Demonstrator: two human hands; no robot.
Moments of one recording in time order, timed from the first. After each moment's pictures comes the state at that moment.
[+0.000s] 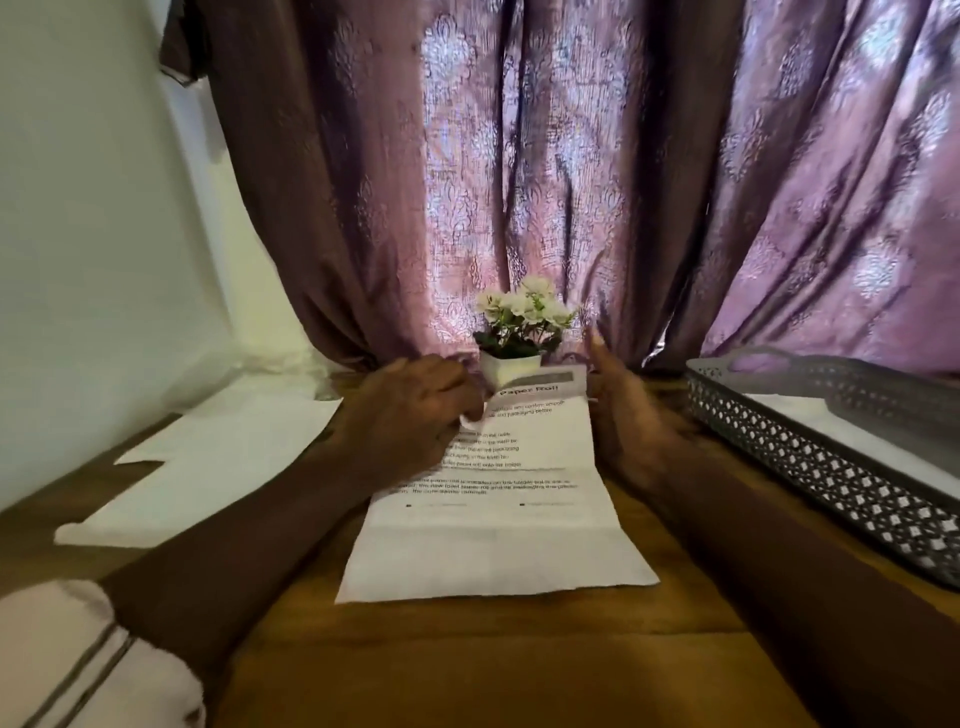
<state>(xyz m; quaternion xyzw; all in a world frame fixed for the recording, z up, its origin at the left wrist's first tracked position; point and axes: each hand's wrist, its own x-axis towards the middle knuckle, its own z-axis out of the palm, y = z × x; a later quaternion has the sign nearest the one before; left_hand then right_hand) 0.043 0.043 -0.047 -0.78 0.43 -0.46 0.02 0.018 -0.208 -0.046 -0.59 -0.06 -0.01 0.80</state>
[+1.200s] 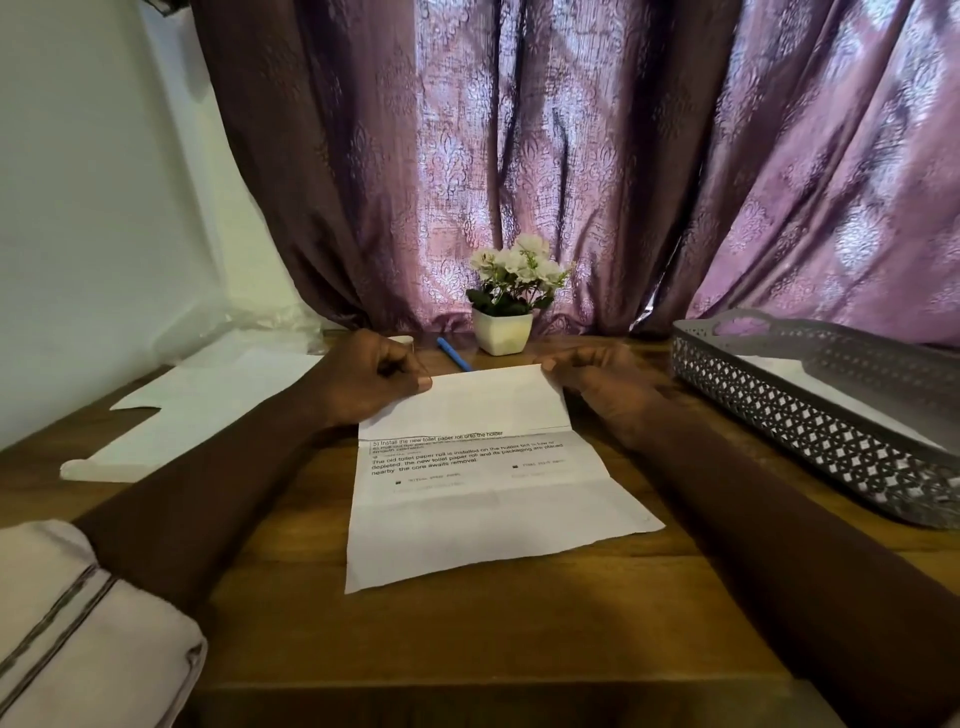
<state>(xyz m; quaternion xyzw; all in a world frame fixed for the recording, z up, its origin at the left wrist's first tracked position) 0.048 0.078 -0.053 -0.87 0.30 -0.14 -0.38 0.008 -0.204 -0.061 -0.73 -0.02 -0.12 0.67</state>
